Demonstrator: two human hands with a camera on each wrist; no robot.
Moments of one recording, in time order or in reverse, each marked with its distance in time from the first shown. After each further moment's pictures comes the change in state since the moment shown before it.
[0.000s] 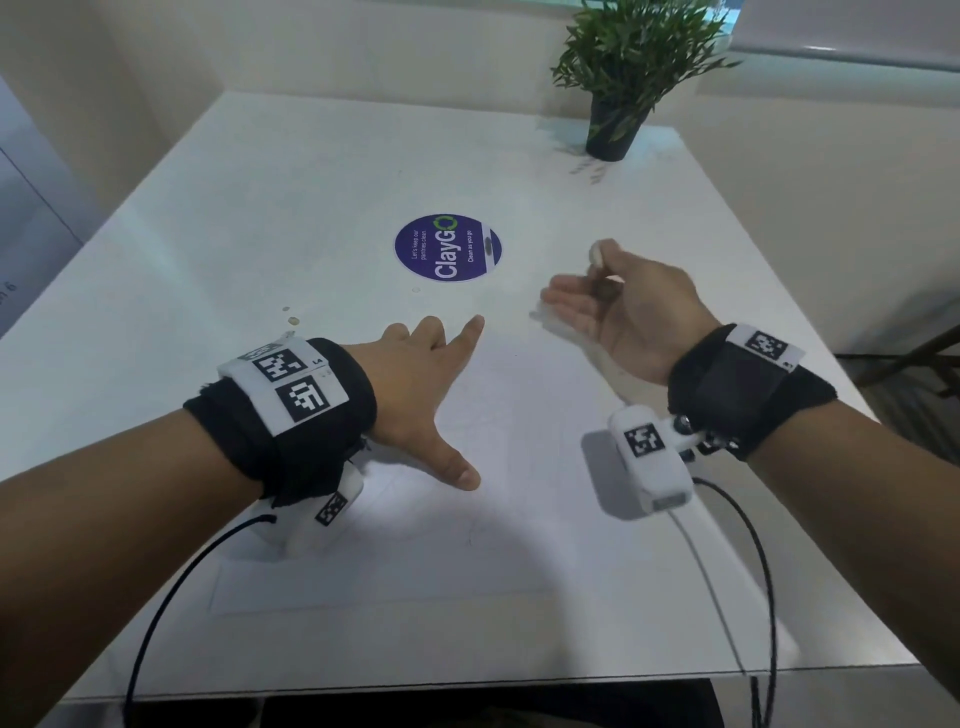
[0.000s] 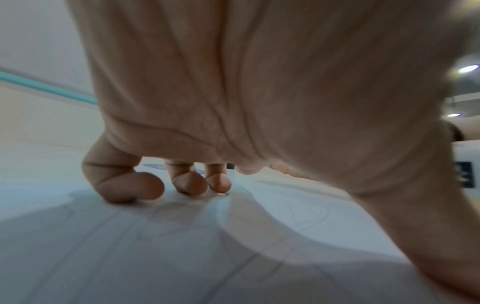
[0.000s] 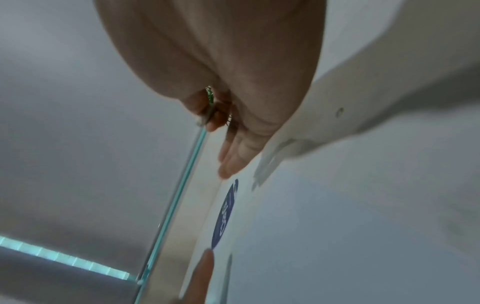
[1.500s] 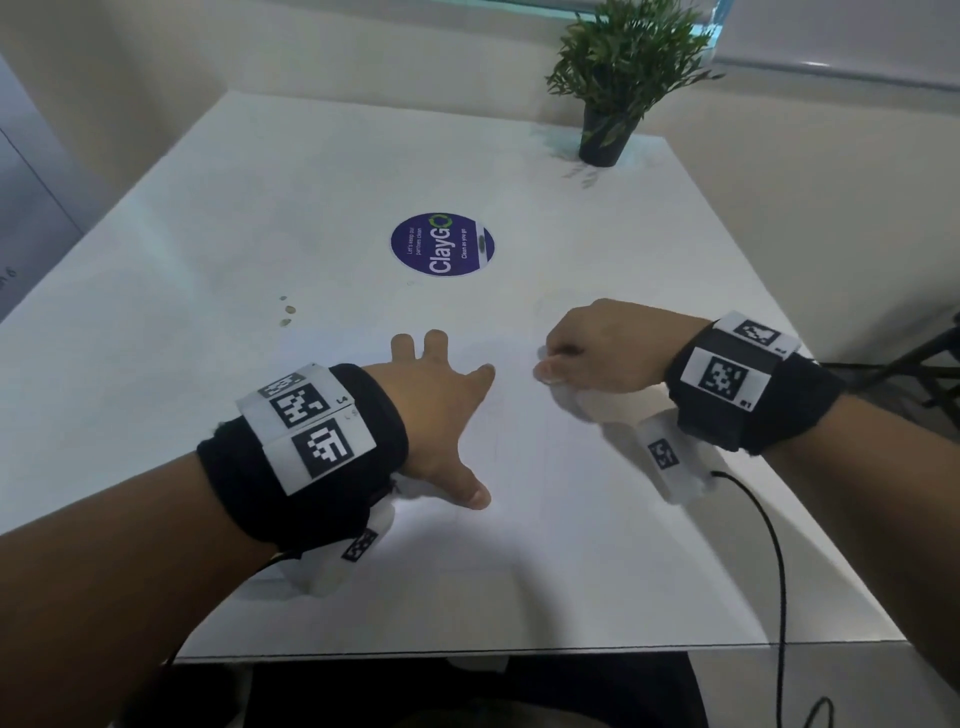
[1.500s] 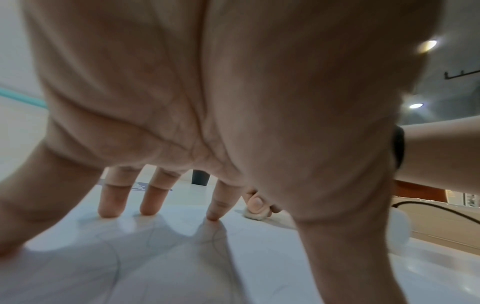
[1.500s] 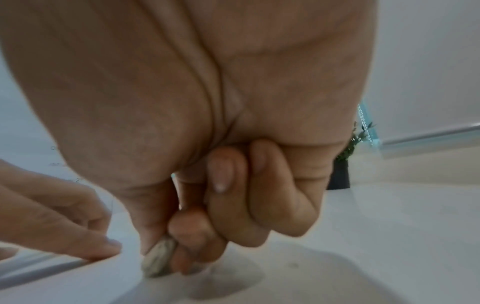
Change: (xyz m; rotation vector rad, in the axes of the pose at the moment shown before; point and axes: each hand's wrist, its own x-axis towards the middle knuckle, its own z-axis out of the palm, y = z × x) left_hand -0.029 0.048 0.006 0.049 -0.055 -0.078; right_hand -0.028 -0.002 -0.005 -1.922 -0.449 -0.289
